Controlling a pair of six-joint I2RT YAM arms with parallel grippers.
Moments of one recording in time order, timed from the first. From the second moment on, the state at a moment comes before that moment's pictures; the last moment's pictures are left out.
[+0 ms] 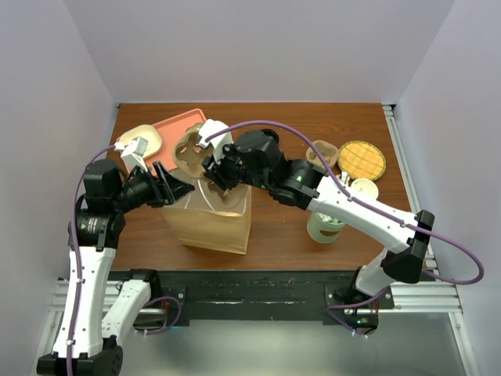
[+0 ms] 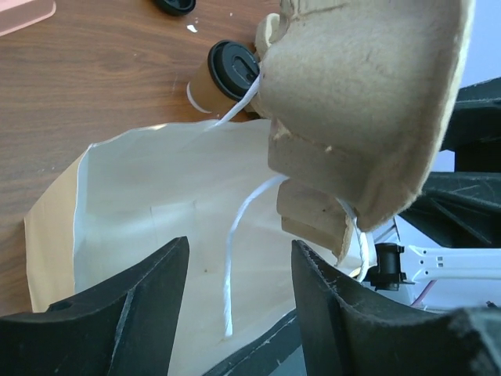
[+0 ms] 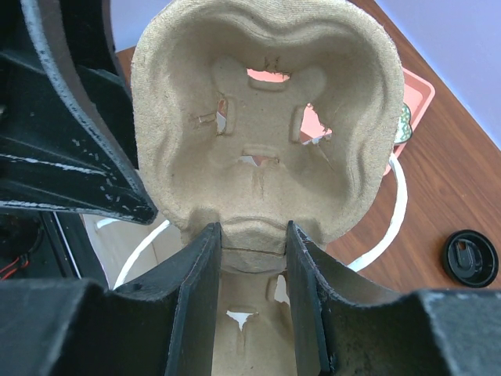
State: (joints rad) left arm -0.02 0.75 1.02 -0.73 0.64 -0.50; right arm 1.07 1.57 1.68 -0.45 0.09 -0.09
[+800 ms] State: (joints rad) left arm -0.02 0.74 0.97 -0.51 0.90 -0.58; right arm 1.07 1.57 1.68 -0.45 0.09 -0.07
